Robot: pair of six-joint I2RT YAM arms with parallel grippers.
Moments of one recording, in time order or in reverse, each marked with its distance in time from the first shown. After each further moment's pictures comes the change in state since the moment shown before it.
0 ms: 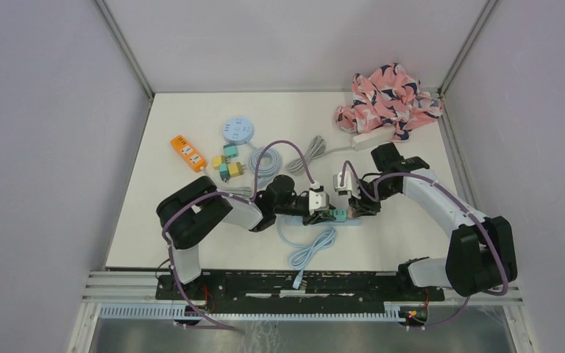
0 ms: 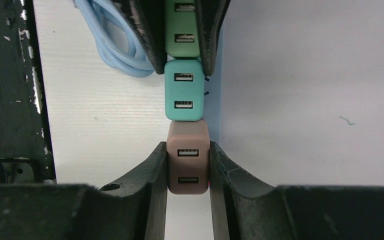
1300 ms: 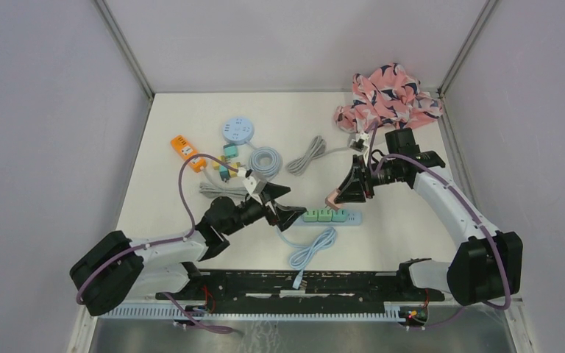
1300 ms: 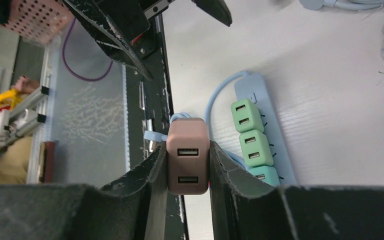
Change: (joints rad) left arm 0.053 -0.706 -0.434 0.068 -0.441 -0.631; right arm -0.094 -0.079 0.102 0.088 -0.562 0.665
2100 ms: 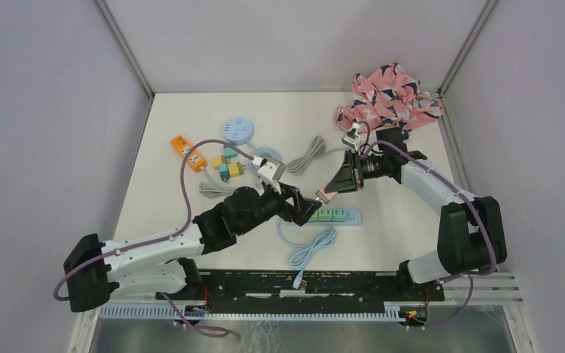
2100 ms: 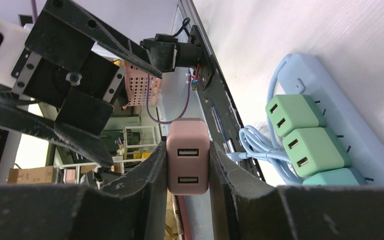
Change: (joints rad) left arm -0.210 -0.127 0.316 -0.628 -0.362 -0.194; right arm -0.003 0.192 -0.069 0.393 -0.085 0.834
